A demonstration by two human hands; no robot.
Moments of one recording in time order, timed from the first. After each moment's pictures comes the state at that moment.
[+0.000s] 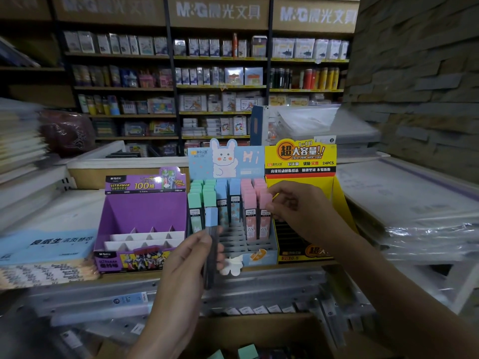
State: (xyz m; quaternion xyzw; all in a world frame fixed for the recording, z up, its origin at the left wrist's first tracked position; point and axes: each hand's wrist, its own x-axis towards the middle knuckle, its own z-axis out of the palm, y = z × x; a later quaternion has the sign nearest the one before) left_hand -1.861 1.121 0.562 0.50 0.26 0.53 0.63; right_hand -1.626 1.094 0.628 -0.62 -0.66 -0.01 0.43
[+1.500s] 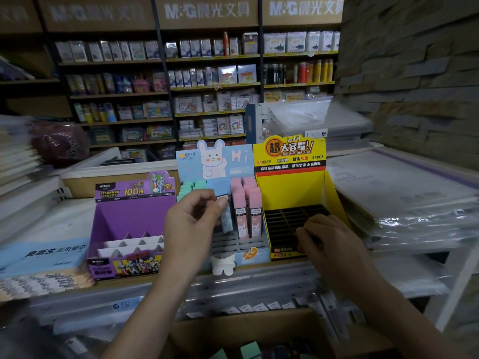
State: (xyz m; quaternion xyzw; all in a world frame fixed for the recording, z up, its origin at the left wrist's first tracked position) left_hand -1.827 1.161 0.602 0.68 0.27 0.58 0.37; right_hand -1.607 1.030 0.569 -0.66 -0.62 -0.16 0.39
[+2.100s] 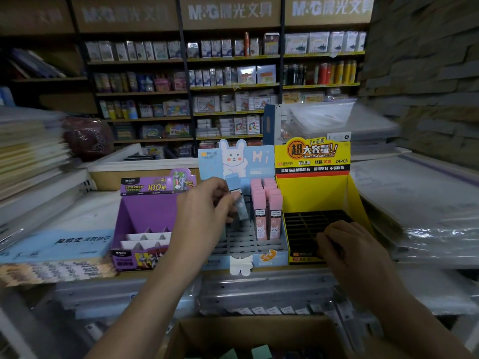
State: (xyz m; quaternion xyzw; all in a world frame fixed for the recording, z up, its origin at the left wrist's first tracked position) left_hand -1.837 1.174 0.626 0.75 0.33 0.53 0.23; right_hand -1.610 1.030 0.568 -0.68 -0.61 -0.17 0.37
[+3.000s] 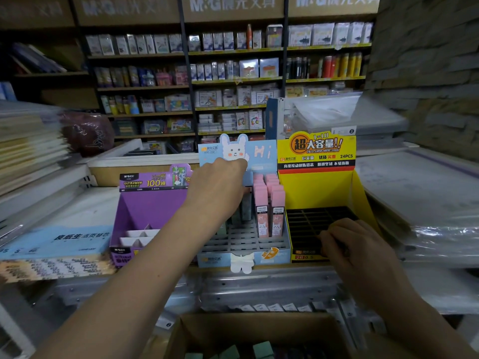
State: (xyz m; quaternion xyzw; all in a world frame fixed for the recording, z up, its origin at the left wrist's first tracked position) left_hand -1.808 1.191 0.670 0.85 0.43 0.25 -0.17; right_hand -1.605 1.032 0.563 -0.66 -0.62 -0.18 0.38
